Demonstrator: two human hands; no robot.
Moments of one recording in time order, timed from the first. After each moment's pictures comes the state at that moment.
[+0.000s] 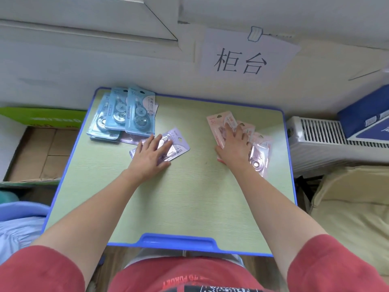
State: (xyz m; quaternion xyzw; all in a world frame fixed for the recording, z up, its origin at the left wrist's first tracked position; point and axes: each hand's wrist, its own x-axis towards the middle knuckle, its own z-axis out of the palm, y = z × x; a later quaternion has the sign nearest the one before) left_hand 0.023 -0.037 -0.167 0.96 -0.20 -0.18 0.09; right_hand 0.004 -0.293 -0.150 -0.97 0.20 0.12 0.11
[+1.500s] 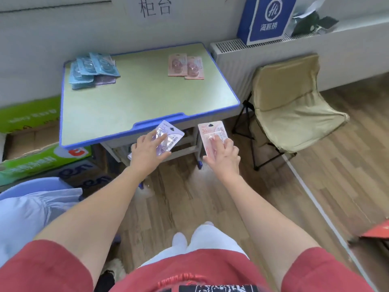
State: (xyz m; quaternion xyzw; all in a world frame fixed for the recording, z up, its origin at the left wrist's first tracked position) left_hand -0.319 0.018 -0.129 0.95 -0.29 -0.11 0.10; right_hand -0.459 -0.159 -0.139 -0.92 0.35 0.01 0.19
